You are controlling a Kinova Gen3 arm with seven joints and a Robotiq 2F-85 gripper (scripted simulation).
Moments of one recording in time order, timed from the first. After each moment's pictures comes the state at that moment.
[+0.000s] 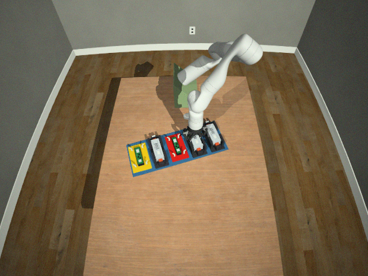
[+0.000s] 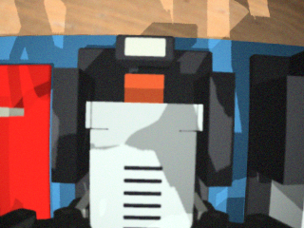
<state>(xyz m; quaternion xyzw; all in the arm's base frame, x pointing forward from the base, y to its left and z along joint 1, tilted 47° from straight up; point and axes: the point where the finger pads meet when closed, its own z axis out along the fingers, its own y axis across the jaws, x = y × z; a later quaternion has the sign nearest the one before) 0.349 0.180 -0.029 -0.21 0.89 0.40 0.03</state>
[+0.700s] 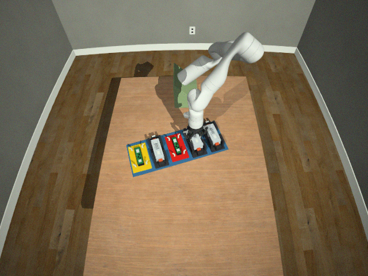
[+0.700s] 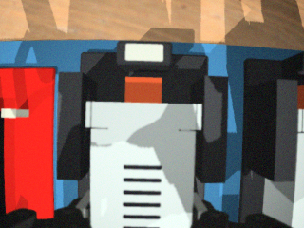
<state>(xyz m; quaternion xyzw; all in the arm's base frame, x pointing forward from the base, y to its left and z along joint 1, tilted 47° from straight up) 0.350 0.173 -0.023 -0.21 0.89 0.40 0.03</state>
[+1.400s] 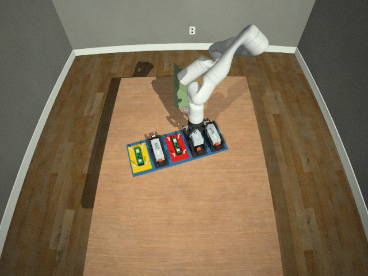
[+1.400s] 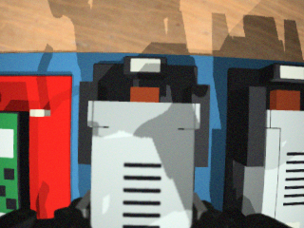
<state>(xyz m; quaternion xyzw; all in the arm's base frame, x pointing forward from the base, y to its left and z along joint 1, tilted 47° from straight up) 0.355 0.142 0.006 -0.21 0.89 0.40 0.03</state>
